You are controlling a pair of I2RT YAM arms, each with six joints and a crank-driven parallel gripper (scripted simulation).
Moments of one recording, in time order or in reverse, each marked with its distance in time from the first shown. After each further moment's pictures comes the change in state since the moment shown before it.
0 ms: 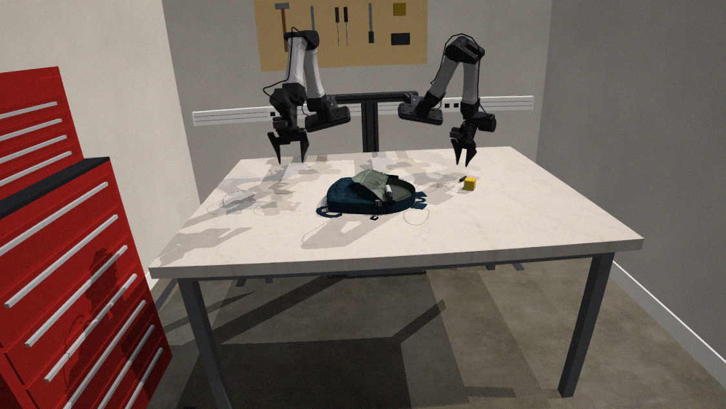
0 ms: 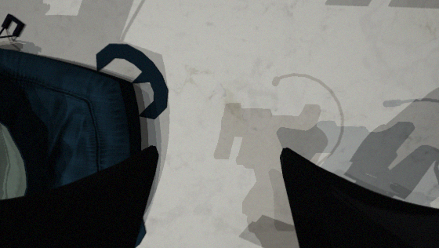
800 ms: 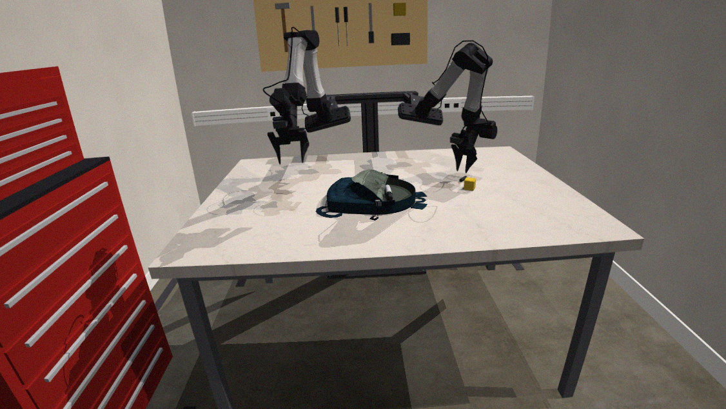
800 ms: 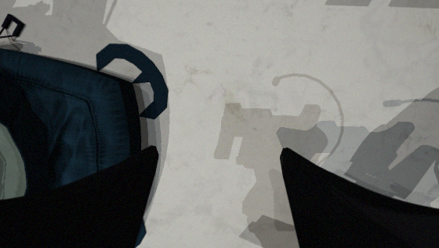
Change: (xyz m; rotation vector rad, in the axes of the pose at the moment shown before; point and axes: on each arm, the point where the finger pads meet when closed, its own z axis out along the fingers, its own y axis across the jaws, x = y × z) left arm 0.010 0.005 0.023 0.022 -0.044 0.034; right arm 0.000 0.000 0.000 0.000 0.000 0.000
